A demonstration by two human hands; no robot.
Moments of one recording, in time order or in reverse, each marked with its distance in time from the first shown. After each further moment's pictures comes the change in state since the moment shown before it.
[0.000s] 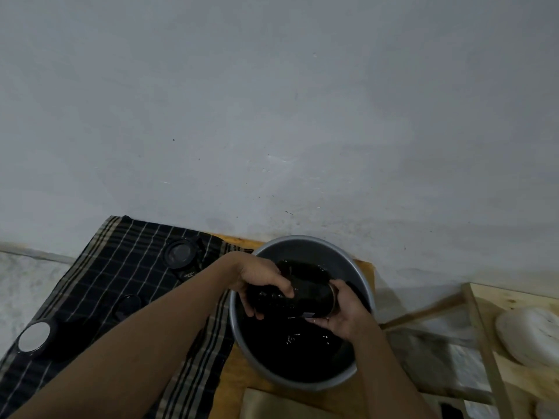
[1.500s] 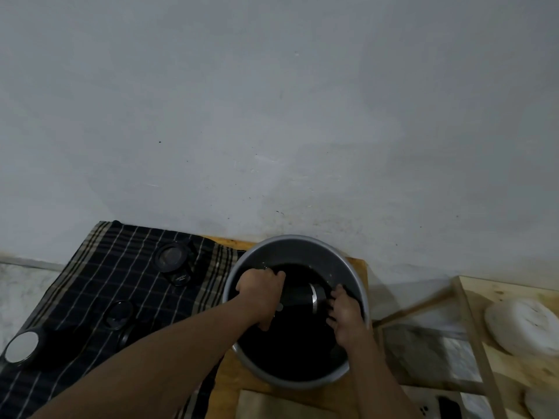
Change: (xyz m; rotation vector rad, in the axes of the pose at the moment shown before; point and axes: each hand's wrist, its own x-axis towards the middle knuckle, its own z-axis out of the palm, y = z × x) left_hand 0.043 -0.001 0.058 1.179 0.598 -0.112; right_hand 0.005 0.018 -0.012 -0.211 0.252 -0.275
